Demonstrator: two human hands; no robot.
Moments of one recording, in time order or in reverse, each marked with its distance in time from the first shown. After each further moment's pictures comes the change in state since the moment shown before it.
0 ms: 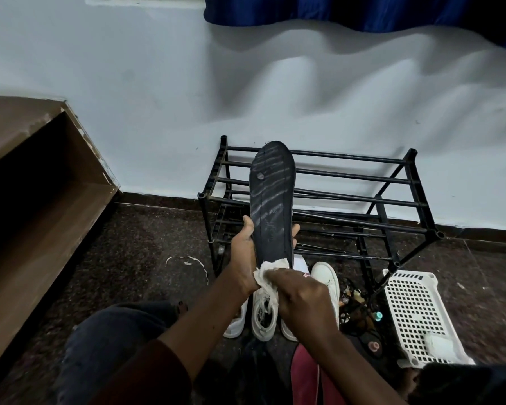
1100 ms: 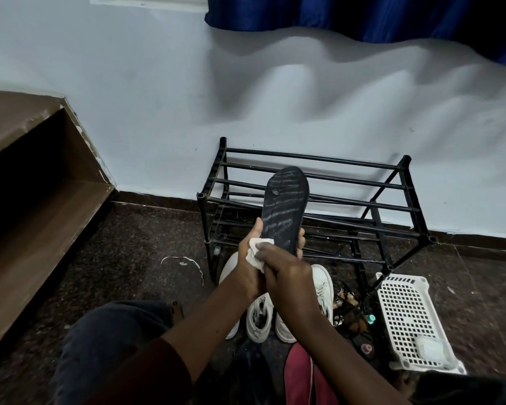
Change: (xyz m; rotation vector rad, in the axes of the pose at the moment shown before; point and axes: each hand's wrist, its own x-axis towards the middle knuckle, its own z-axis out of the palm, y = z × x) left_hand -0.002 -0.008 0.003 0.092 -0.134 -0.032; right_hand 0.036 -0.029 0.016 0.156 -0.258 0.436
